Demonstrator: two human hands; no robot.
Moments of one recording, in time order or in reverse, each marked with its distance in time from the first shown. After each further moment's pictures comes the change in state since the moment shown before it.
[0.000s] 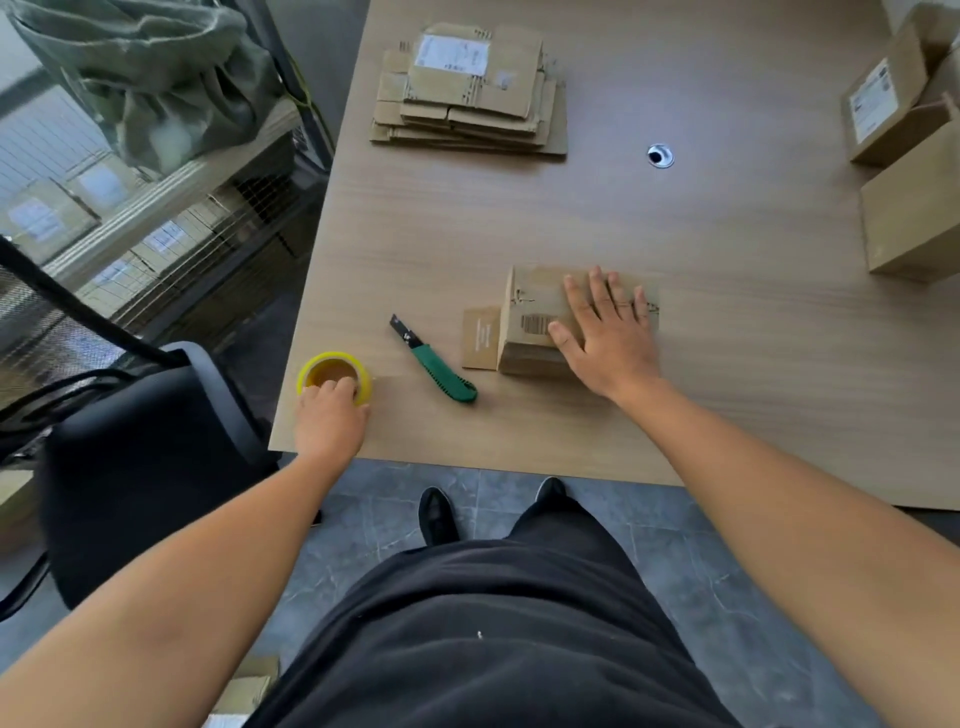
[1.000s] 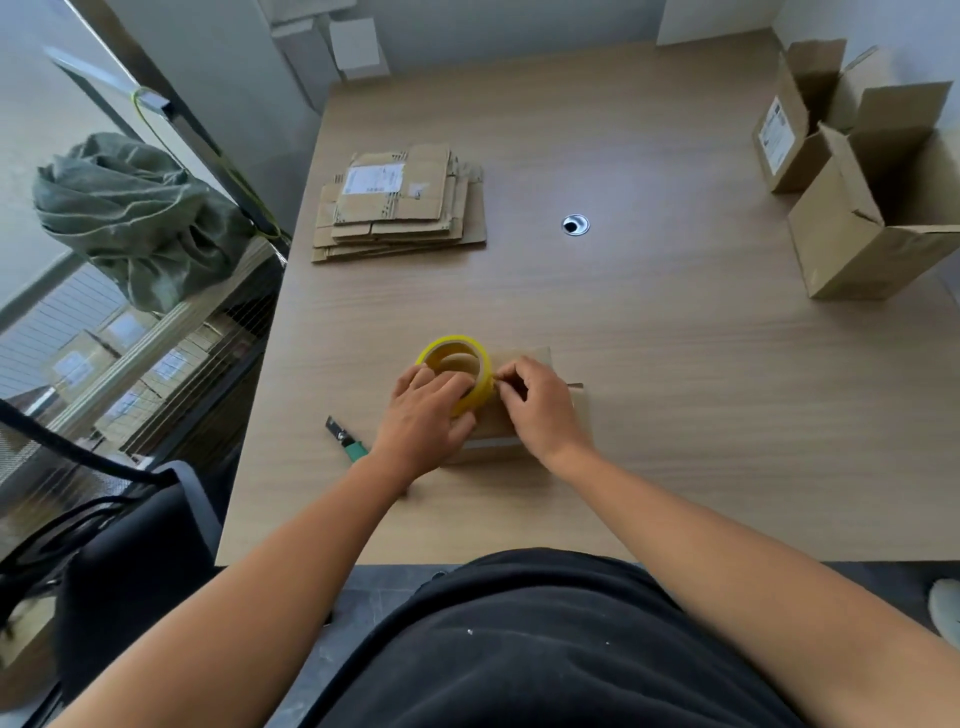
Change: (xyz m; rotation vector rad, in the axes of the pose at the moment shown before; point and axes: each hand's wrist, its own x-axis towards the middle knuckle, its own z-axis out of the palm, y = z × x) left_hand -0.002 0.262 -0.060 0.017 0.219 0.679; right_hand -0.003 0.044 -0.022 1.023 0.358 -0.023
